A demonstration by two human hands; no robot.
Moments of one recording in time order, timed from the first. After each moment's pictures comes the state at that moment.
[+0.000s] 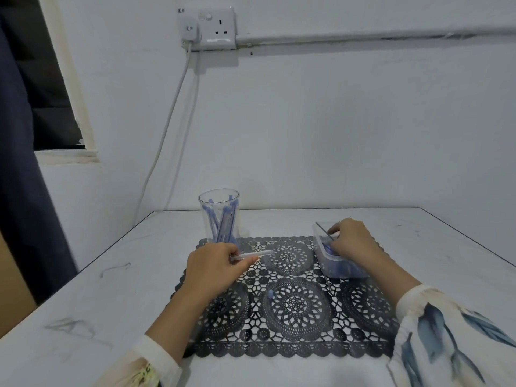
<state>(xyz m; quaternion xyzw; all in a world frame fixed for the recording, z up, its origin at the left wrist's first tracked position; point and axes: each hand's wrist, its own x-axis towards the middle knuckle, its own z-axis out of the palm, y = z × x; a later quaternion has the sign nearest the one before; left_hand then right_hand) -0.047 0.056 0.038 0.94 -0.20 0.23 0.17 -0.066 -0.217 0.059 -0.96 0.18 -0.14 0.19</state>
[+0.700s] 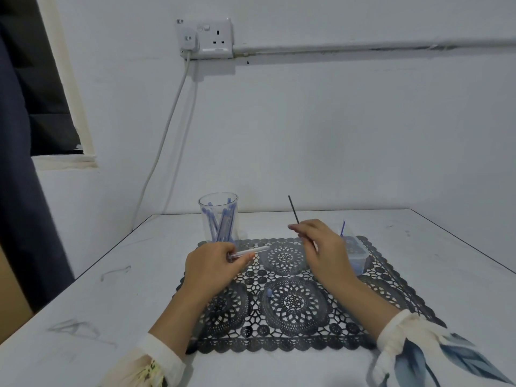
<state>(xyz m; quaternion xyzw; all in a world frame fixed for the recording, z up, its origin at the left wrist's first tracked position) -0.052 0.059 0.044 0.94 -0.19 0.24 0.17 -0.105 -0.153 0.041 -0.83 -0.13 -0.47 0.28</state>
